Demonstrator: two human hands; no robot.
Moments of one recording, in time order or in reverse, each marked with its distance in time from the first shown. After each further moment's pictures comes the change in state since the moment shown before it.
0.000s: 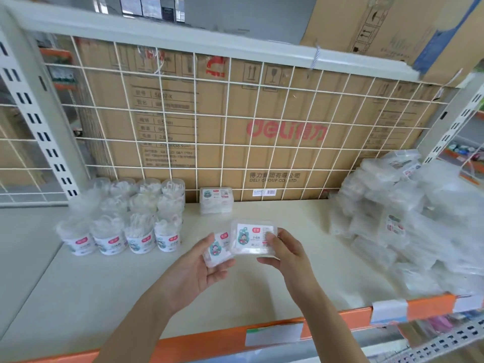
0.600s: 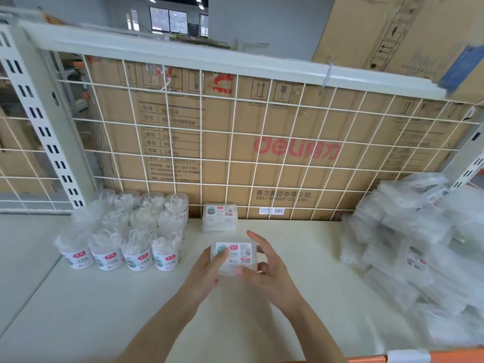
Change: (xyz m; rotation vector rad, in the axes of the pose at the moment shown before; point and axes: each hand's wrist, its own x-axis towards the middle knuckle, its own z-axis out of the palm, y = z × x) left_hand 0.046 -0.008 0.011 0.527 0.284 0.257; right_hand 0.053 0.032 0.001 -0.290 -0.277 -0.066
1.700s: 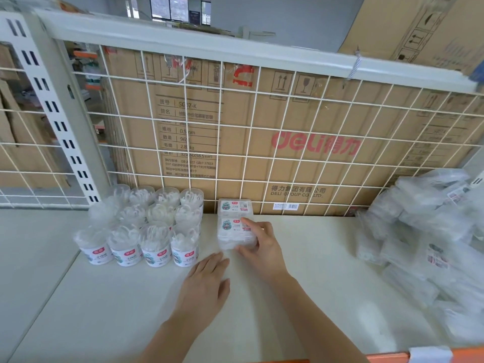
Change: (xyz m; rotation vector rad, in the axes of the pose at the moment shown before) left_hand 0.009 -0.060 -0.043 1.133 0.259 0.684; right_hand 0.067 0.025 0.036 -0.528 0.197 -0.208
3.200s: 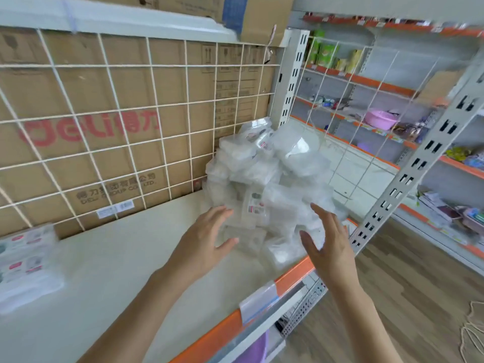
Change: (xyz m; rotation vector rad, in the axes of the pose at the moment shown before) left_hand 0.116 0.254 0.068 -0.478 -0.344 0.474; right_hand -0.192 0.101 -0.307 -0.532 0.680 0.248
